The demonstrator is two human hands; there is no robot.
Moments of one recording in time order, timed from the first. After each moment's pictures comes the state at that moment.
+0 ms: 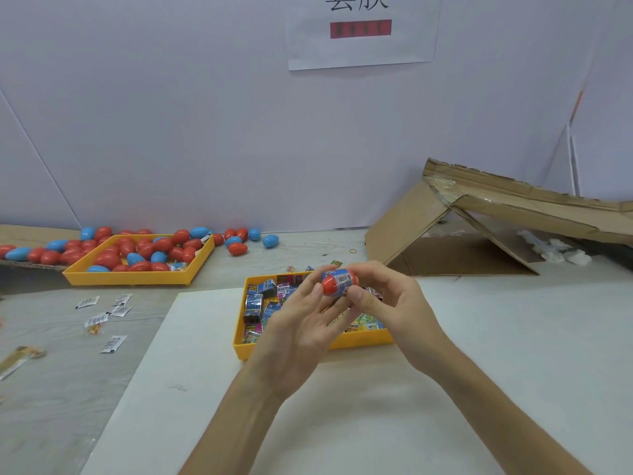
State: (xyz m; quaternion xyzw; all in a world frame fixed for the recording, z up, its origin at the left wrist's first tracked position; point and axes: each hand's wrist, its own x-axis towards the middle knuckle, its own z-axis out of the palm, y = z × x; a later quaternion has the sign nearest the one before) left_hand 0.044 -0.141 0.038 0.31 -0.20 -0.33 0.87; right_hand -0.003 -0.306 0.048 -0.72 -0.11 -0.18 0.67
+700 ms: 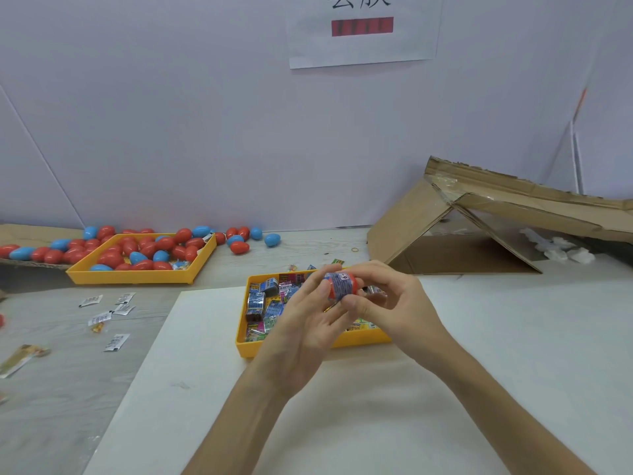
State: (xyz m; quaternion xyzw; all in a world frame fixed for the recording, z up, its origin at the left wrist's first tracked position) left_hand 0.040 -0.144 0.040 0.34 -0.22 -0.31 0.86; right_hand -0.001 -0.308 0.046 -0.73 -0.13 -0.19 0.64
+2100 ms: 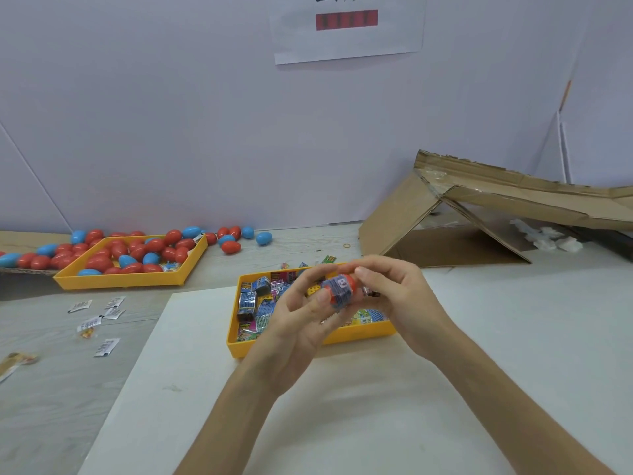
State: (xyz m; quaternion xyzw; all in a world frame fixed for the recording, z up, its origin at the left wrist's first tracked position) left_hand 0.035 -0.143 0.044 0.39 -0.24 -0.29 0.84; right_hand -0.003 -0.317 0.055 -0.64 -0.08 -0.13 0.75
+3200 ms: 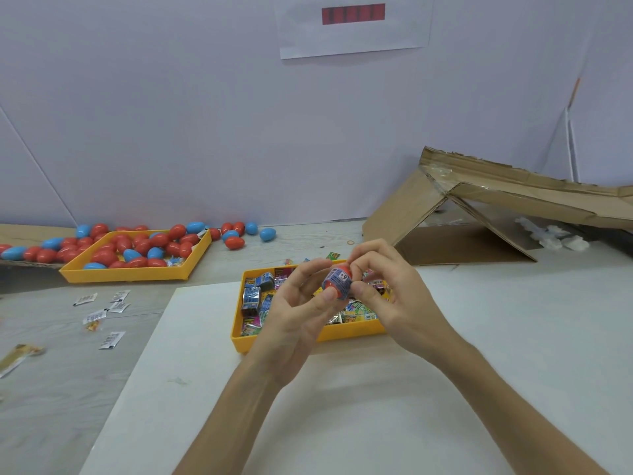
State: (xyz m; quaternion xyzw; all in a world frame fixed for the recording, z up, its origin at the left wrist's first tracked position) left_hand 0.041 -0.145 0.040 0.45 -0.23 -0.21 0.84; right_hand -0.005 -0.313 0.053 -0.82 -0.16 -0.27 0.48
